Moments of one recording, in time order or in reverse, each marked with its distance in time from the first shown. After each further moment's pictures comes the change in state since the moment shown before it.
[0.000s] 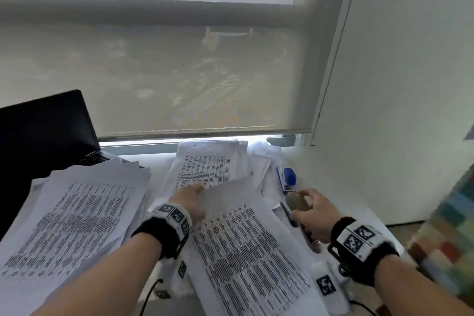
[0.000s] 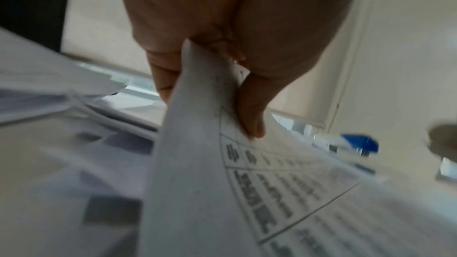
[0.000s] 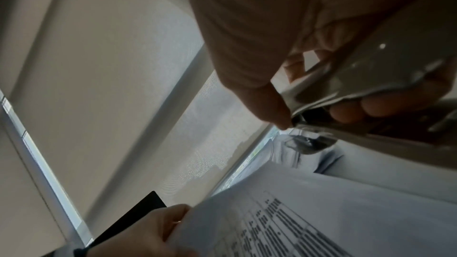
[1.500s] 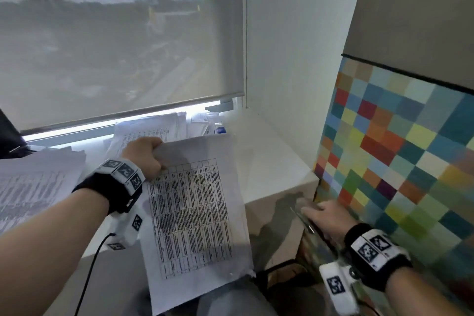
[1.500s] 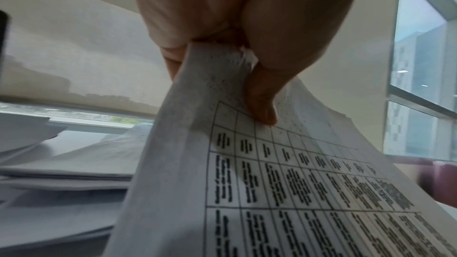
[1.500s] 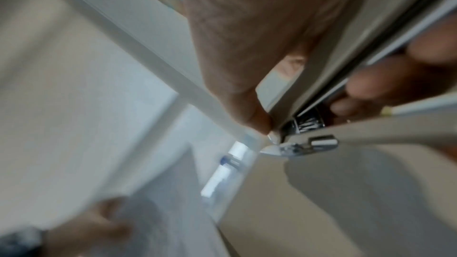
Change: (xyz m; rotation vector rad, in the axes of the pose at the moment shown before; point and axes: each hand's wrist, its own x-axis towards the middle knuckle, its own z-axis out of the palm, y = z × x) left_hand -0.041 0.064 0.009 0.032 0.165 0.200; right_hand -0.144 0.158 -0.073 -0.007 0.069 0.340
